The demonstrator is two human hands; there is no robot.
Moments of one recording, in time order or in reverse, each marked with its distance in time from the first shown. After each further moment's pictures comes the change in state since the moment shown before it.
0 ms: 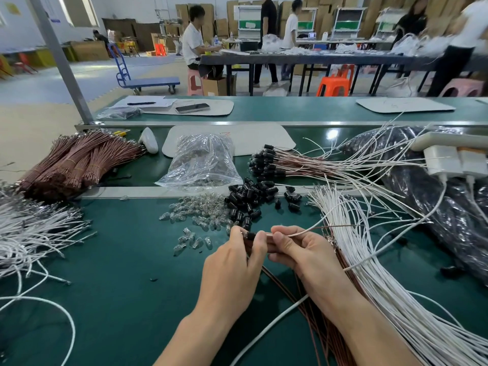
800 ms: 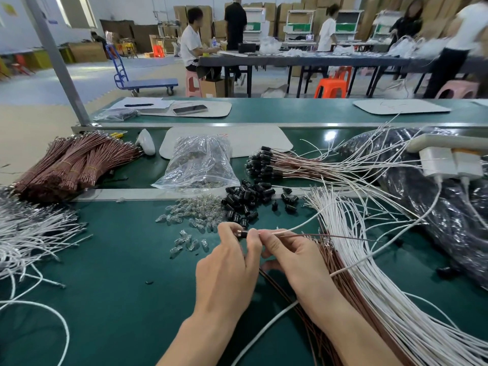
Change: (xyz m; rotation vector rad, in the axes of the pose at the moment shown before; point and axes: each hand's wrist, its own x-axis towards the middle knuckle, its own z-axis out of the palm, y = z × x) left_hand 0.001 0.001 0.008 0.100 0.156 -0.008; right_hand -0.005 0.004 0.013 -0.196 0.038 -0.061
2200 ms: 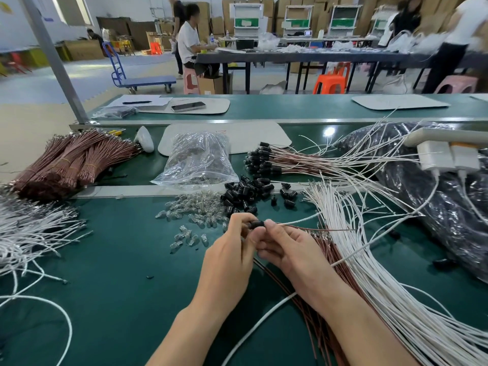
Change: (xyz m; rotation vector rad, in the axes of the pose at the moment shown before) left_hand 0.005 -0.004 -0.005 -0.292 -0.114 0.163; right_hand 0.005 -0.006 -0.002 0.261 -0.090 0.154
